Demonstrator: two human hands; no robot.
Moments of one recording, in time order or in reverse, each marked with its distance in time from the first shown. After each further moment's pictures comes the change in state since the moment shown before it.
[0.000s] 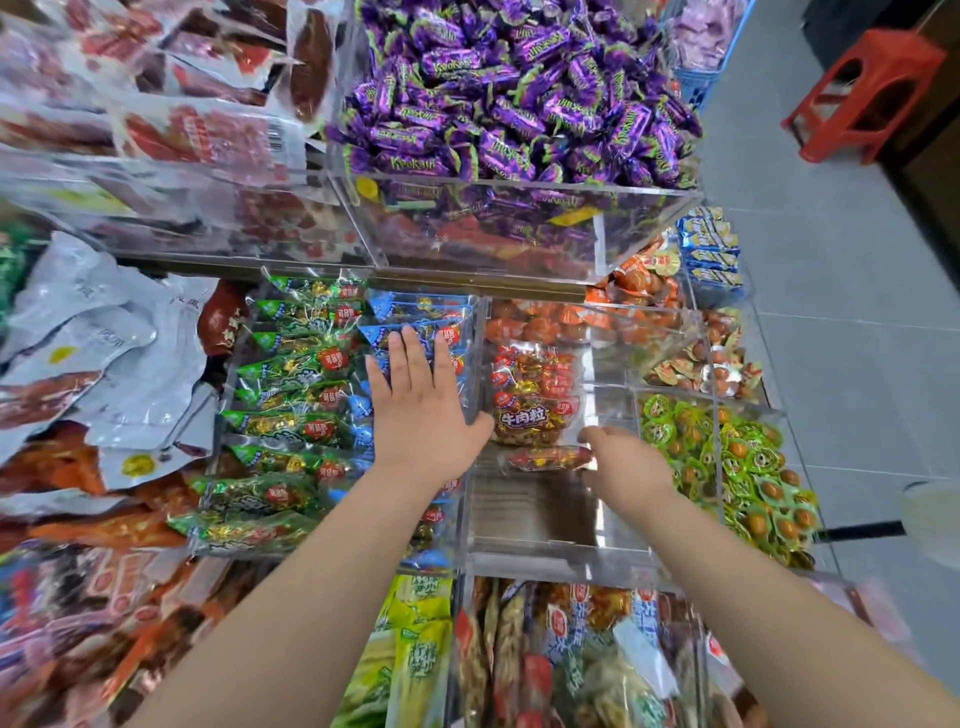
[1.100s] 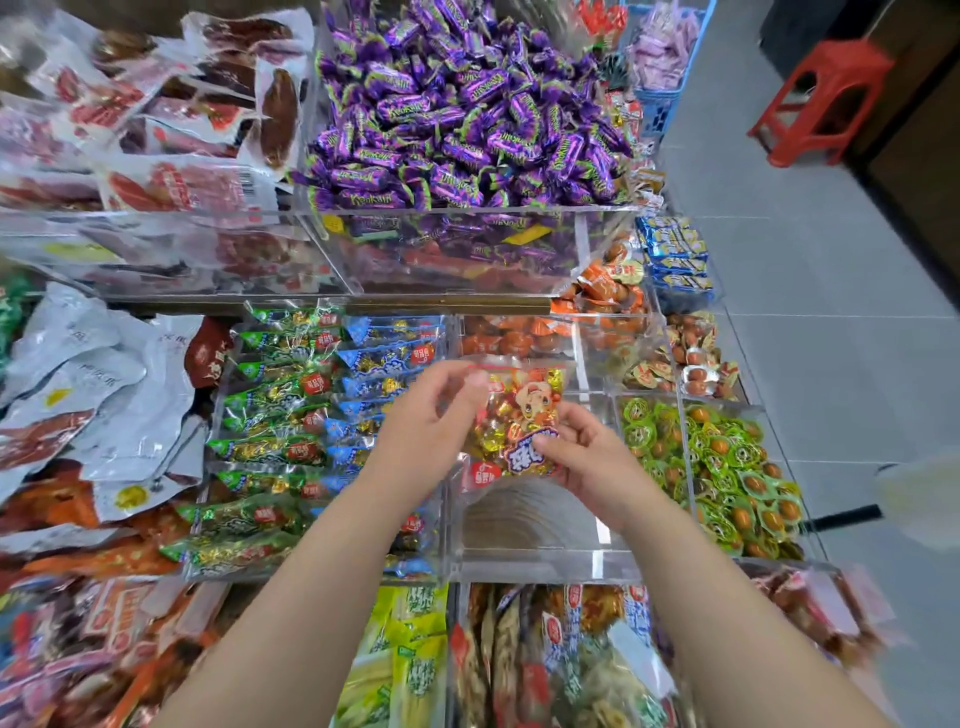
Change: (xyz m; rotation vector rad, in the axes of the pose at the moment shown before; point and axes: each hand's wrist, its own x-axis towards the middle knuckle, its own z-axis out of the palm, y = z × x) left_hand -0.036 0.018 -0.068 -1.077 -0.032 0.073; right_hand -0.043 -0.043 -0.053 1.759 -0.113 0.100
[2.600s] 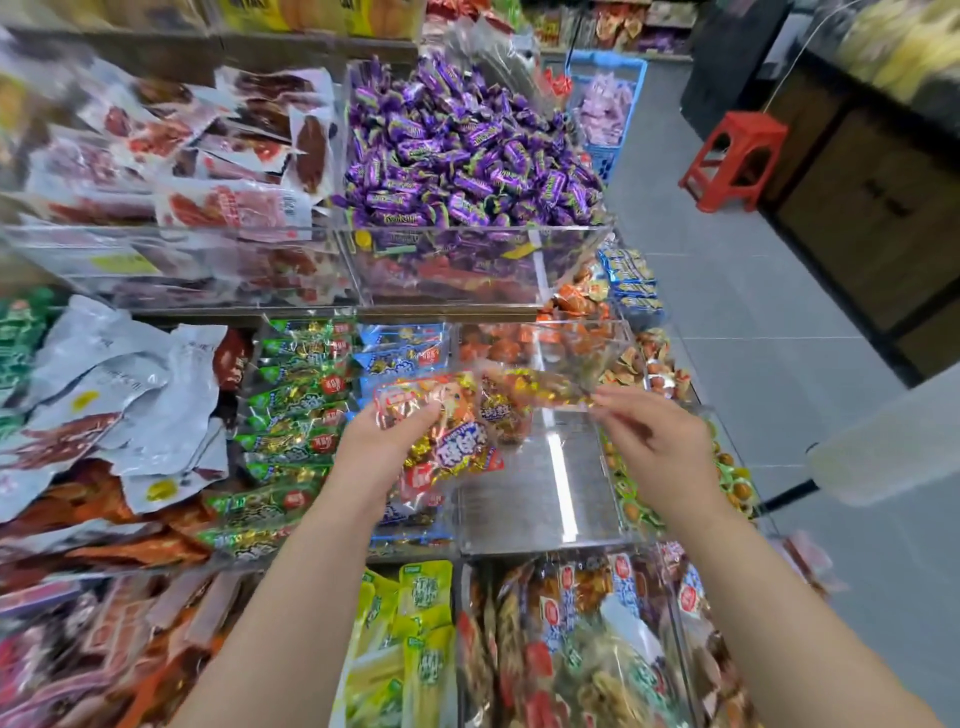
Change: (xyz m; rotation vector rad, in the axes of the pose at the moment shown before) left_hand -0.033 -0.033 -0.045 -0.560 0.055 -0.353; right_hand -0.090 -0.033 0.005 -0.961 0.414 -0.927
